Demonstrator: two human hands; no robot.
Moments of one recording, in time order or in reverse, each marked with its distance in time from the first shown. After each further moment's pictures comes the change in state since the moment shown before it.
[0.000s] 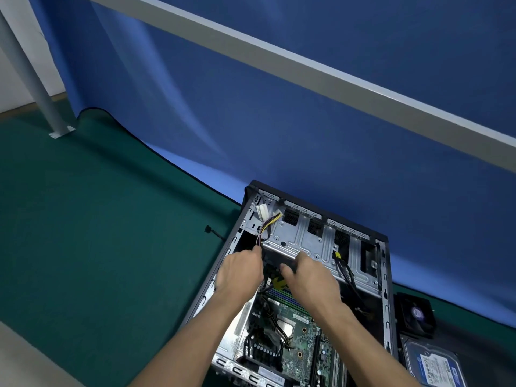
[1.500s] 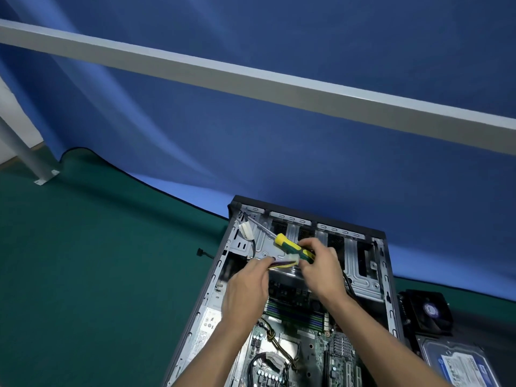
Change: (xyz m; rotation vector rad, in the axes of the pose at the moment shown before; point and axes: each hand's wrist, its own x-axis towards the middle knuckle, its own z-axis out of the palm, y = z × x) left_hand 0.007 0.029 0.010 -0.466 0.207 0.073; right_hand 0.061 0.054 0.010 0.614 0.186 0.039
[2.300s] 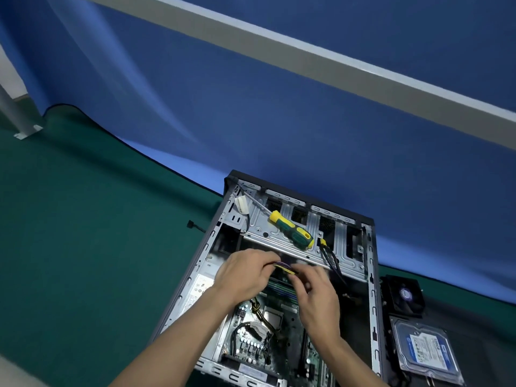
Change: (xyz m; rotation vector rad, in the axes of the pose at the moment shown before) left_hand -0.004 -0.004 -0.001 0.041 -0.359 0.118; right_hand -0.082 0.044 0.014 -0.016 0.126 -0.192
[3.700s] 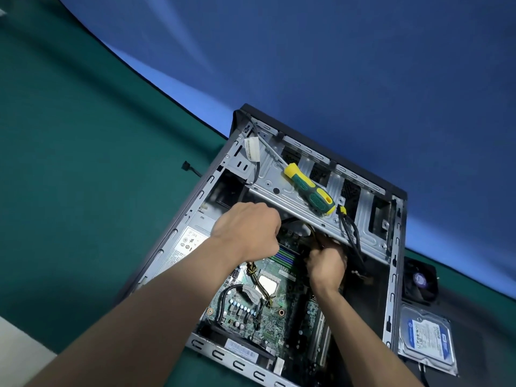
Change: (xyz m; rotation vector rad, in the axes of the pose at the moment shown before) left_hand 0.015 0.009 -0.006 0.173 -0.207 -0.138; right_hand 0.050 0.065 0.041 -0.325 -0.099 0.610
